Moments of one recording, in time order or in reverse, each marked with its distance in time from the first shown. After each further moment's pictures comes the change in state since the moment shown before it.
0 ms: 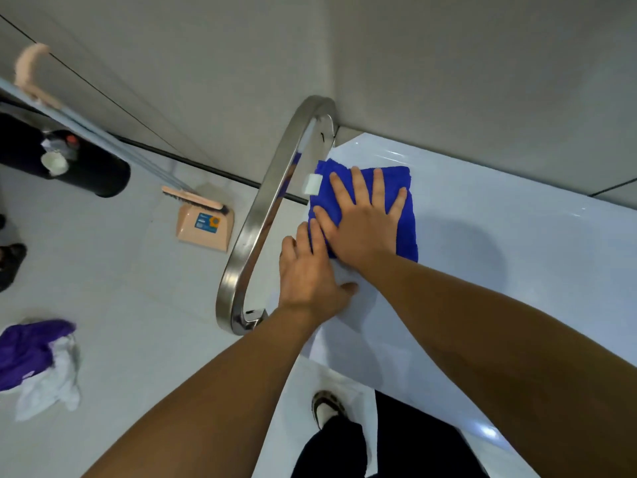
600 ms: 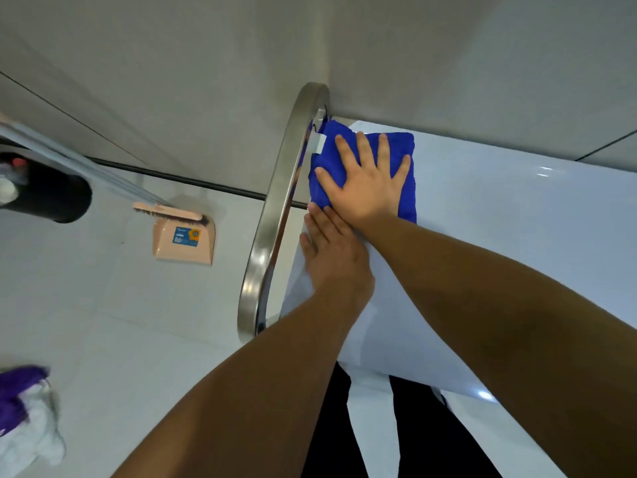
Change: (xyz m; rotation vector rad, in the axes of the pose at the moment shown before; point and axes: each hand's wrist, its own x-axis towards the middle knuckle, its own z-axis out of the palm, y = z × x) left_hand 0.017 0.025 0.001 0.193 -0.231 -0.034; right_hand 0.038 -0.013 -0.006 0.020 -0.005 0.200
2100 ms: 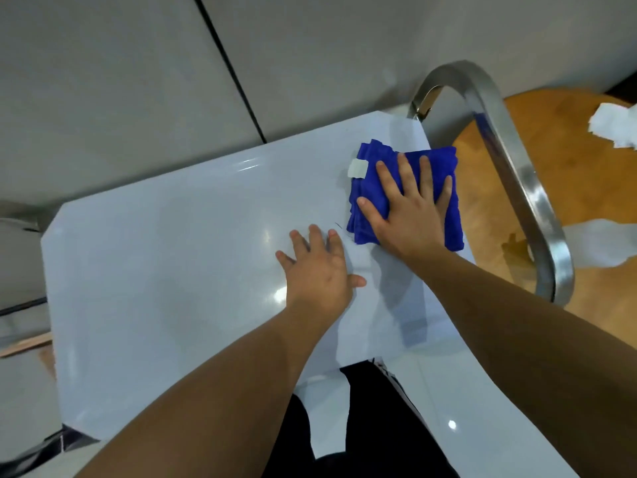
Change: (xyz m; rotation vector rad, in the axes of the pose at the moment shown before) left_hand -0.105 0.311 0.102 0.409 -0.146 0.597; right_hand -0.199 0.456 -0.063 0.018 0.144 0.483
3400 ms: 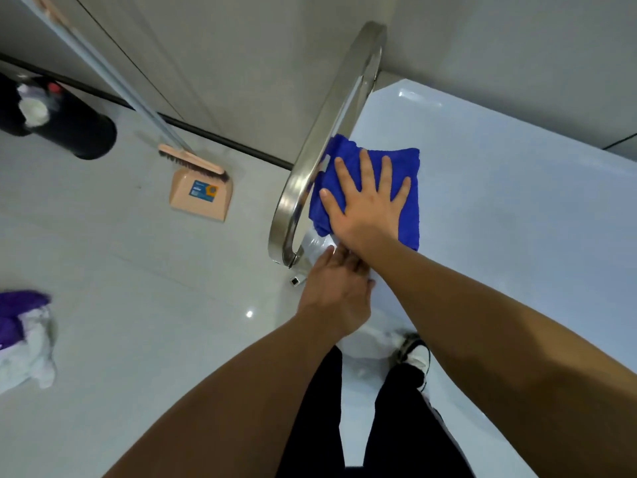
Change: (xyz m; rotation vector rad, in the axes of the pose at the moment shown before) left_hand -0.209 -0.305 0.147 -0.303 0.387 -0.188; right_hand -0.181 -0.461 0.094 -0.107 -0.217 -0.624
